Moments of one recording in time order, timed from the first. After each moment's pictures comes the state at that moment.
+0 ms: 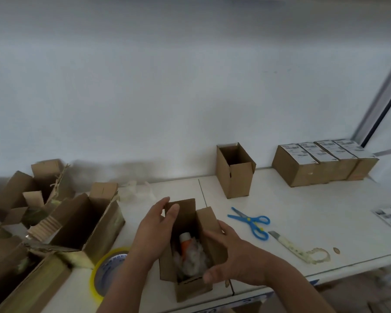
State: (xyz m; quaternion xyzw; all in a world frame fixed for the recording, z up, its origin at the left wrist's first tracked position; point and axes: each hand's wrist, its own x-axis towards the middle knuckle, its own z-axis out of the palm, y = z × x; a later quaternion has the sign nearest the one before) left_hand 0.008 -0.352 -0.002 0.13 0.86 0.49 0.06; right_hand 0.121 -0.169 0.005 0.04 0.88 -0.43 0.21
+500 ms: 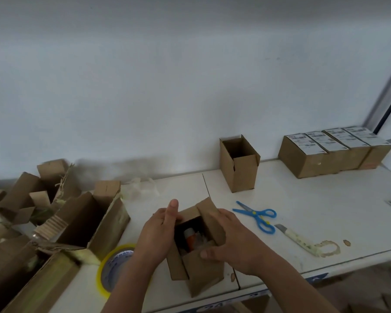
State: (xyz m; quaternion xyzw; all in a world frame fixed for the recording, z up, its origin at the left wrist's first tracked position) left_hand 0.017 -0.353 -0.006 0.11 0.86 0.49 0.10; right_hand 0.105 -0.178 -0.005 0.10 0.91 -0.38 0.10
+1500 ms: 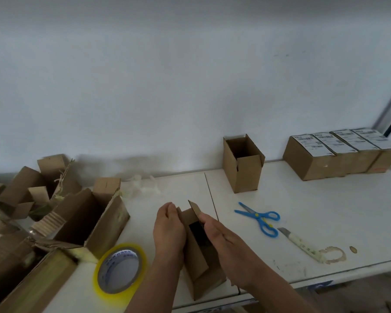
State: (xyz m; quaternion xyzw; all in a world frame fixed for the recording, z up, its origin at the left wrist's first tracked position) left_hand 0.018 -0.306 -0.024 -0.12 0.76 0.63 0.06; right_hand 0.106 -0.204 -0.008 0.11 0.82 -0.55 0.06
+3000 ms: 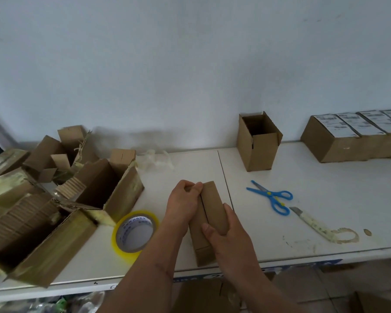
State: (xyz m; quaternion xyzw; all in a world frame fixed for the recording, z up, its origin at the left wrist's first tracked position) left_hand 0.009 -0.319 -0.031 -0.03 0.81 0.57 0.13; right_hand 0.124 -0.245 -0.037 0.28 0.81 -0.52 0.01
